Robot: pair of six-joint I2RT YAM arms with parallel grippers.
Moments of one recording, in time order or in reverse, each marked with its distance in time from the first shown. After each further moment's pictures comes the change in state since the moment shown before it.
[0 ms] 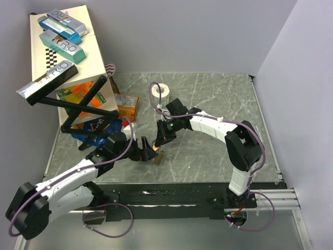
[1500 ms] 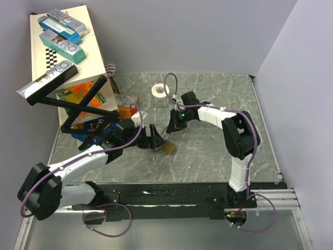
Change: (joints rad) left arm -0.006 0.254 0.198 0.106 0.016 -0.006; right arm -0.222 0.132 0.024 0.101 0.027 -0.086
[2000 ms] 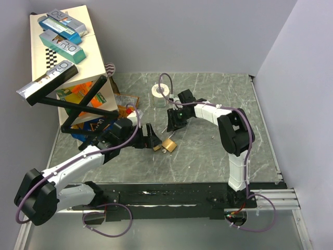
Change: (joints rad) left arm 0.018 -0.066 0.026 -0.161 -0.084 0.029; right arm 0.003 0.097 0.119 -0.089 0.135 -0.179
